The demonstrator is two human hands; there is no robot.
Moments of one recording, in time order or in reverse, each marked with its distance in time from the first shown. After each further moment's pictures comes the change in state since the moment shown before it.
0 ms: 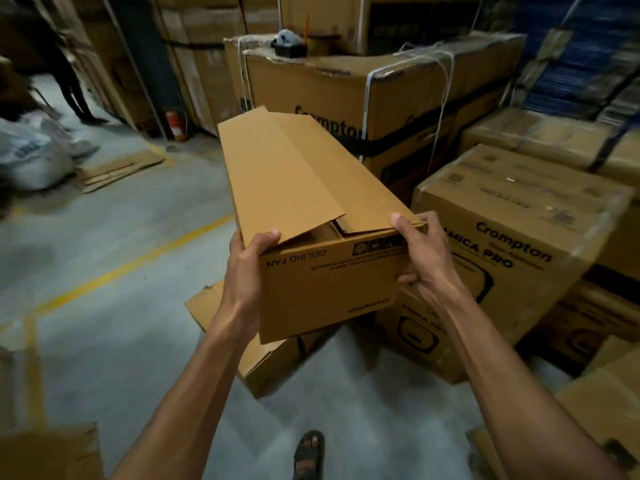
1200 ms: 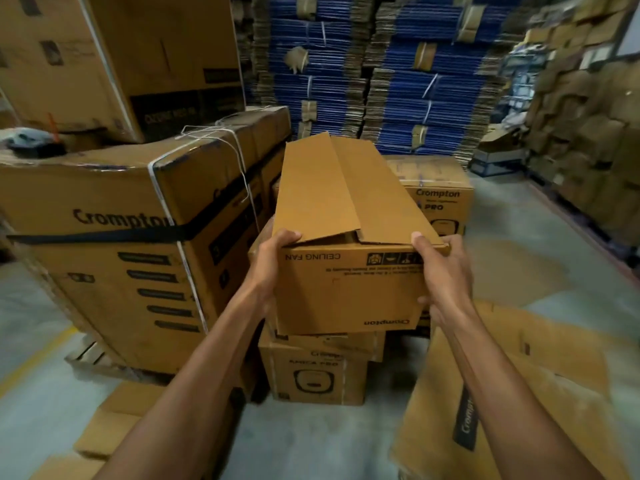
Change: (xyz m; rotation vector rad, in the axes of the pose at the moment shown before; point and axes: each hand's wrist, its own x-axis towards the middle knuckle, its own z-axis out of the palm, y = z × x) left_hand 0.036 0.024 0.275 0.159 -0.839 0.003; right_hand -0.006 -0.011 -0.217 0.072 0.860 0.030
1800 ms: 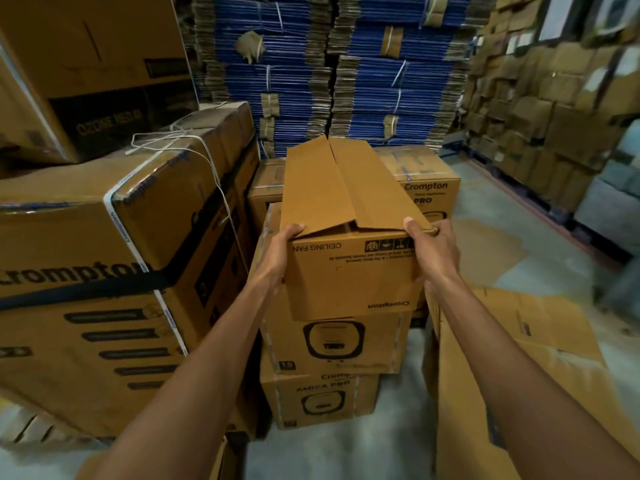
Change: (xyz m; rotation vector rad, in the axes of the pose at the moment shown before) left_hand 0.197 -0.005 -0.059 0.030 -0.218 -0.089; right_hand 0.094 0.002 0.155 -0.066 0.180 0.071
